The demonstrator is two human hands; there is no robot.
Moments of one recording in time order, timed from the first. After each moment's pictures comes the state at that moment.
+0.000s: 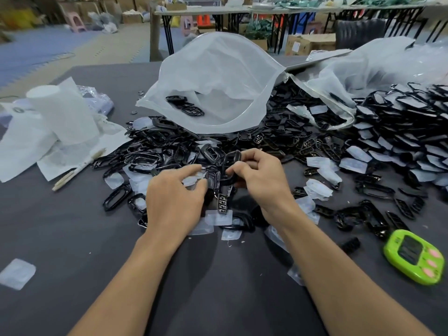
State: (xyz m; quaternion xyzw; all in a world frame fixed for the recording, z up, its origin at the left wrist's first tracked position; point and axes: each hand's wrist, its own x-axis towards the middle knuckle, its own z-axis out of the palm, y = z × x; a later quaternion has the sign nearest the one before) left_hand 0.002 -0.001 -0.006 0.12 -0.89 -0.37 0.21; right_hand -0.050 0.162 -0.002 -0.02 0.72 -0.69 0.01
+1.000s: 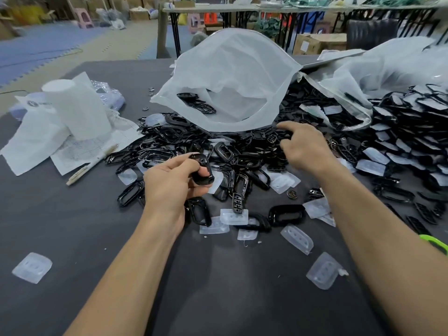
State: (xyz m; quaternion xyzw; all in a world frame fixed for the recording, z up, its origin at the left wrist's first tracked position) left_hand -0.004 -0.022 0.014 0.18 -0.59 -0.77 0.15; right_hand -0.120 0.205 0.039 -0.01 0.96 -0.27 -0.04
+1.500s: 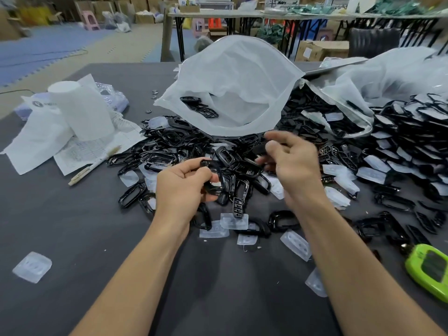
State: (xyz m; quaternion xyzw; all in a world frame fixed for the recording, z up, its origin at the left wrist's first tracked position) left_hand -0.007 -0.012 0.006 0.16 -0.65 -0.73 0.14; right_hand -0.069 0.168 0.029 0.02 0.72 -0.69 -0.09
